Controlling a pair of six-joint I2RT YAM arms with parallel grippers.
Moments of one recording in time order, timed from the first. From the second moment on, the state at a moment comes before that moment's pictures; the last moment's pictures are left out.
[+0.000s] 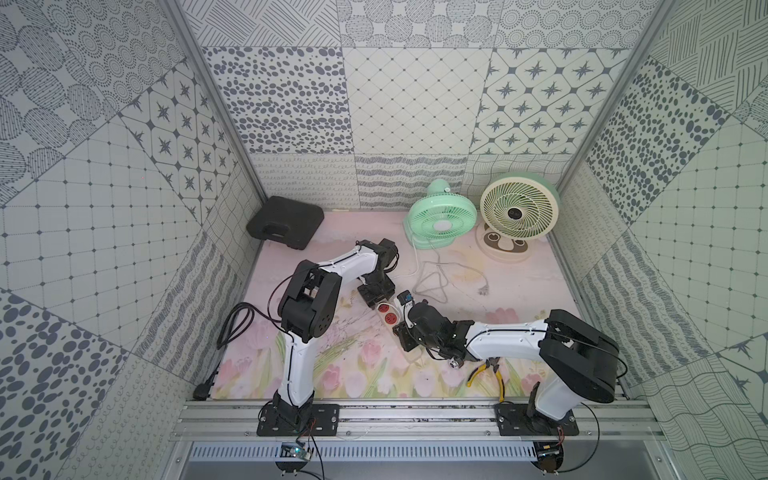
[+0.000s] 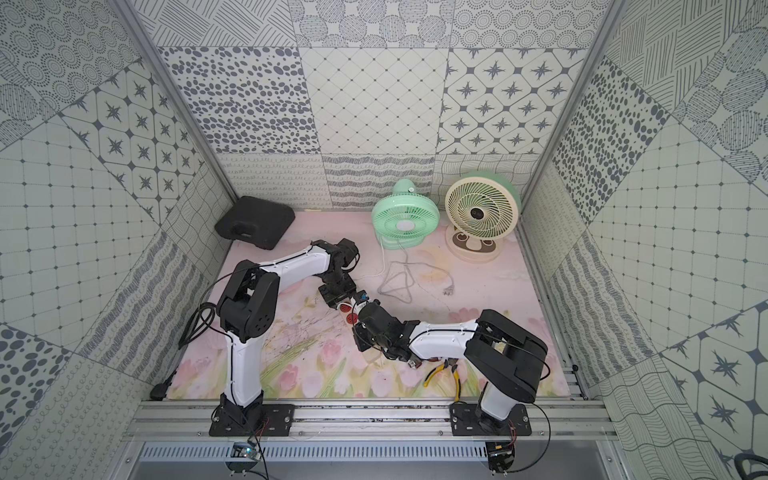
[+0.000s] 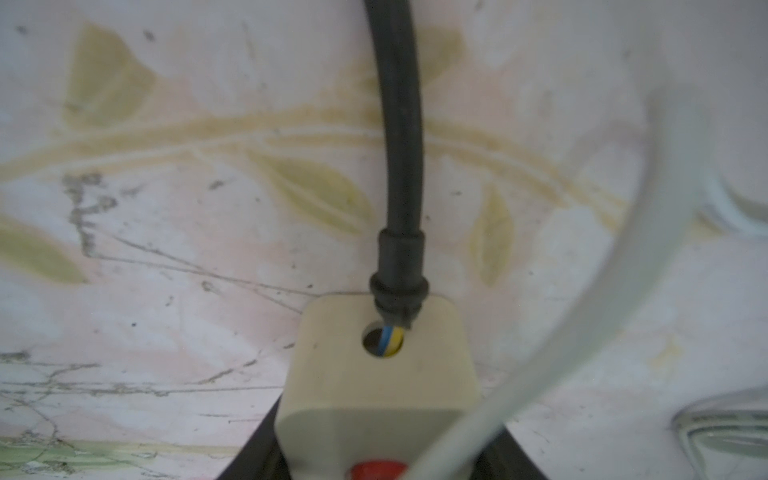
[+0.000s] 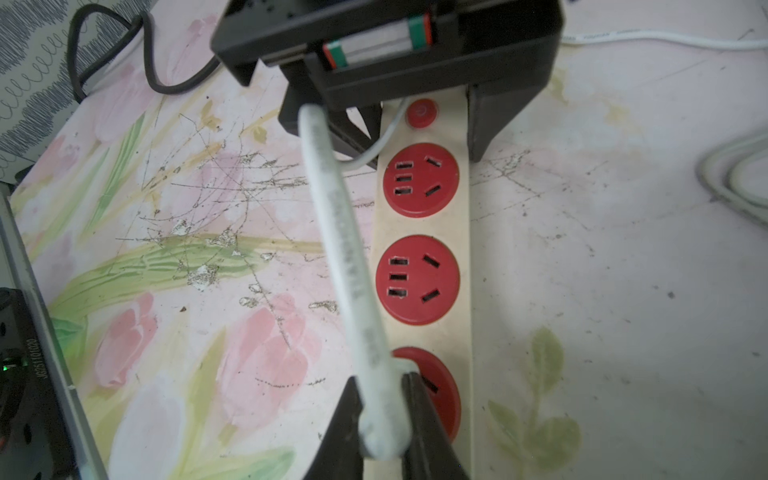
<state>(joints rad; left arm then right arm) -0.46 2.10 1.53 -1.03 0.07 -1.06 1.04 1.64 0.76 0.16 0.07 0.48</state>
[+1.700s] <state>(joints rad) -0.46 2.10 1.52 -1.02 0.07 -1.07 1.06 1.63 0.74 0.16 0.13 0.50</state>
